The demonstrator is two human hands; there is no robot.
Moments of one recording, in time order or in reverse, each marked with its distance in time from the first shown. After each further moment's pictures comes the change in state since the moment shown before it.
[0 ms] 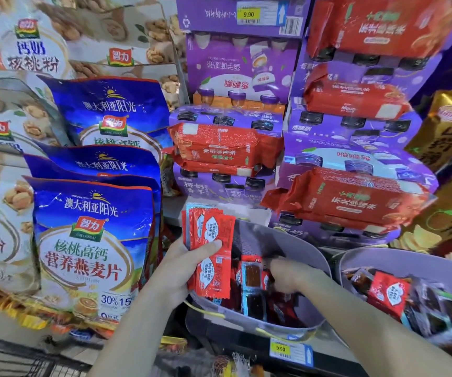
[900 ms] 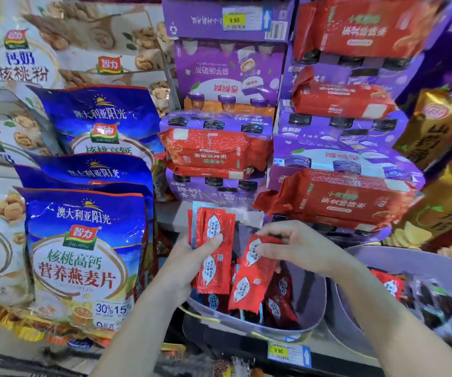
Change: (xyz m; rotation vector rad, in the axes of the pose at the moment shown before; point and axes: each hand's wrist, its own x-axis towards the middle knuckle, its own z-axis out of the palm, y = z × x) left_hand 0.007 0.008 0.021 0.077 0.012 0.036; right_hand -0.086 -0.015 -0.076 1.031 0.281 -0.426
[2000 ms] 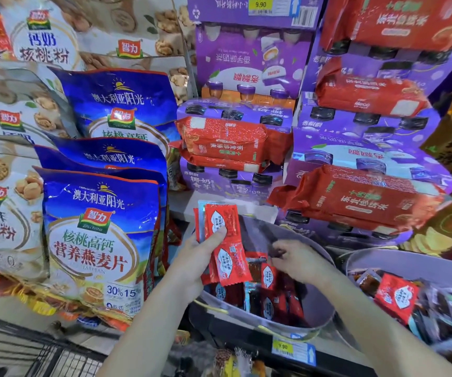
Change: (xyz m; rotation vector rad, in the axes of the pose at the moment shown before) left_hand -0.004 -0.011 0.001 -0.127 0.085 -0.083; right_hand 0.030 0.088 0.013 -0.662 0.131 0.278
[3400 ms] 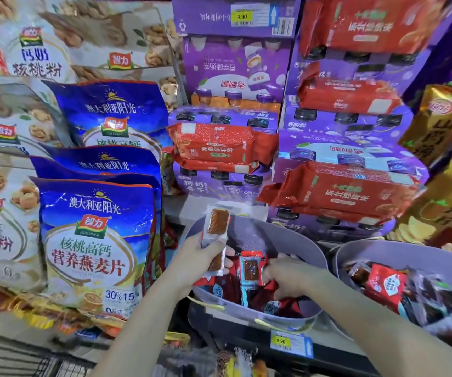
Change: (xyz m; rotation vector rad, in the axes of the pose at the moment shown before) left_hand -0.007 0.003 0.001 0.376 -0.077 0.109; right_hand -0.002 0.013 0.024 -0.611 -0.398 -0.143
